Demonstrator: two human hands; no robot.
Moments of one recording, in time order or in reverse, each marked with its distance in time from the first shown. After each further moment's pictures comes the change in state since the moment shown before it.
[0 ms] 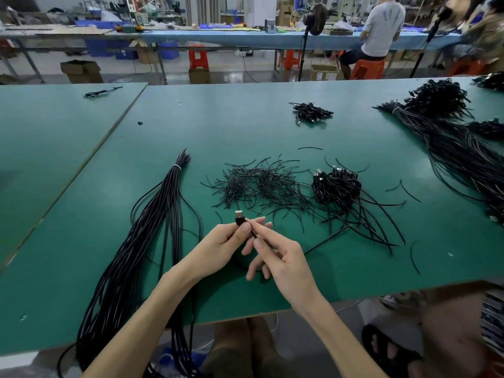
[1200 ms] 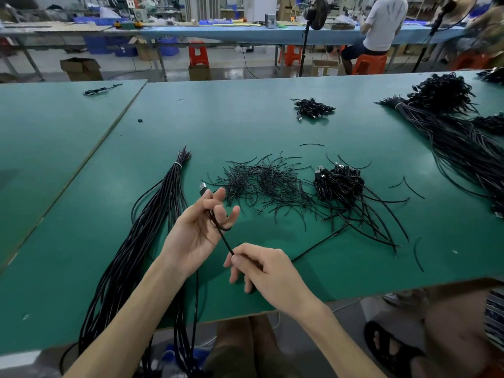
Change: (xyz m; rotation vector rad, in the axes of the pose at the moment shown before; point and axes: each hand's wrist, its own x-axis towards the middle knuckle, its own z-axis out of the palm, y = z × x) left_hand -0.001 0.015 -0.026 -1.411 0.298 -0.125; right_hand -0.003 0.002 0.013 -0.347 -0.216 0.020
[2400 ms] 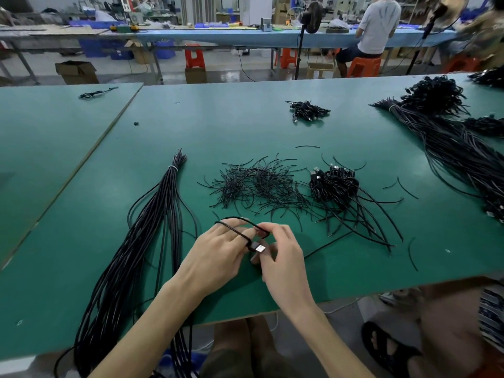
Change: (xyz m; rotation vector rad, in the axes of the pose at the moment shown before) left_hand -0.018 -0.033 0.000 2.274 -0.318 0.953; right_hand 0.002 0.004 -0.002 -0.040 0.487 0.106
